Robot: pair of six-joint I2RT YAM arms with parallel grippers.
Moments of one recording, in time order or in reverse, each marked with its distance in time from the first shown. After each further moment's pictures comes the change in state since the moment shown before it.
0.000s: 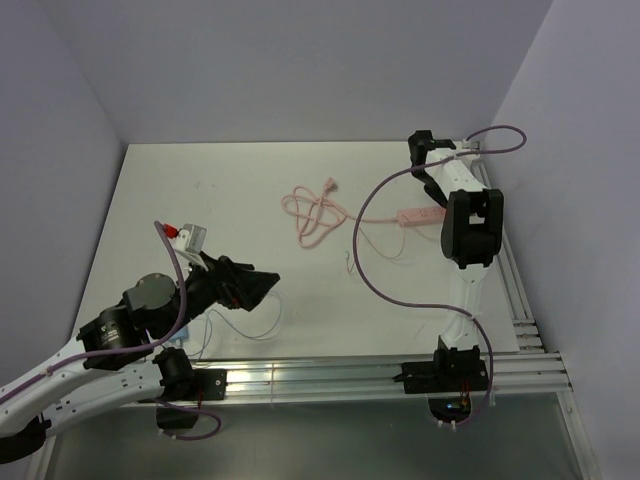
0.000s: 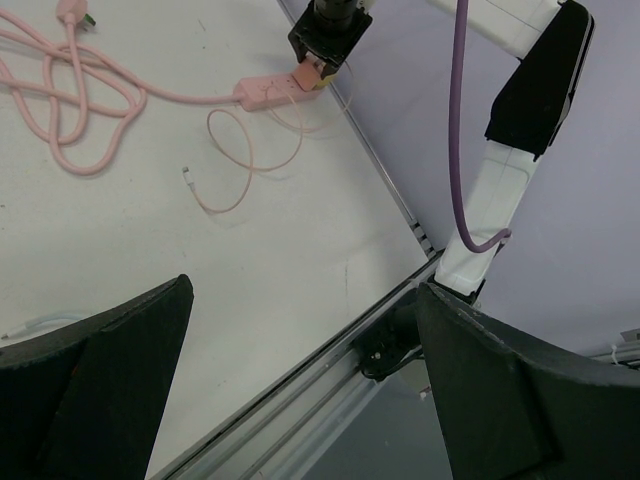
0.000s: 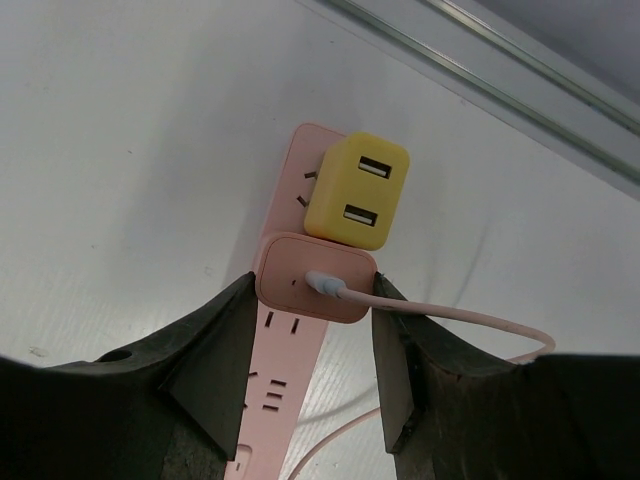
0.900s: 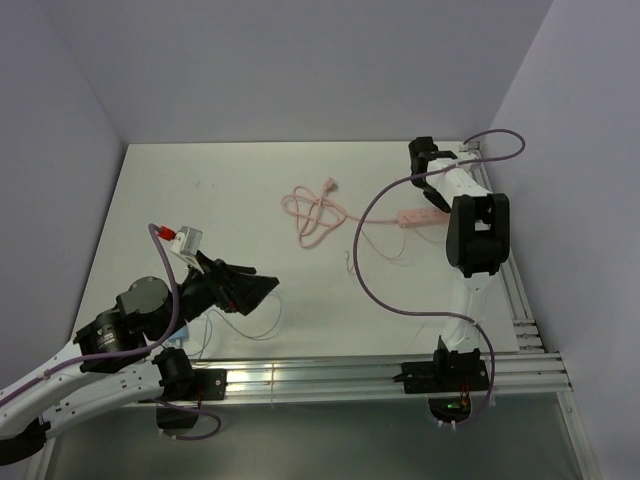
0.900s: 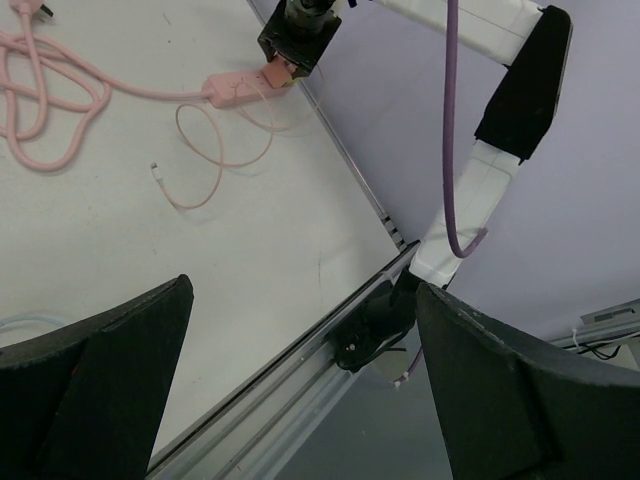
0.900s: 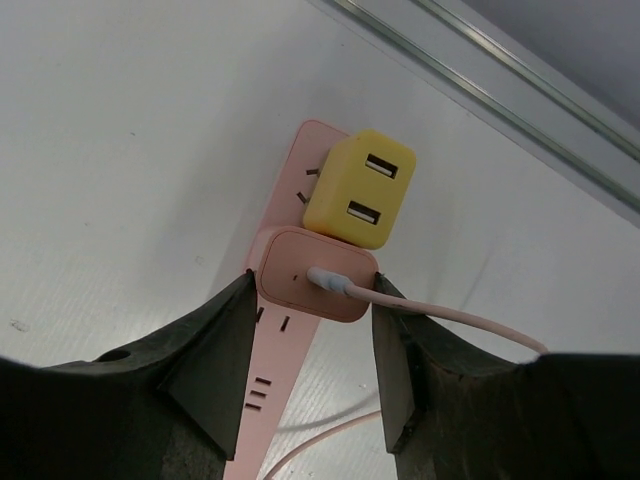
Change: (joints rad) left arm 0.000 -0.038 -0.018 0.024 0.053 -0.027; right arm 0.010 -0.110 -0.200 0.202 0.004 -0.126
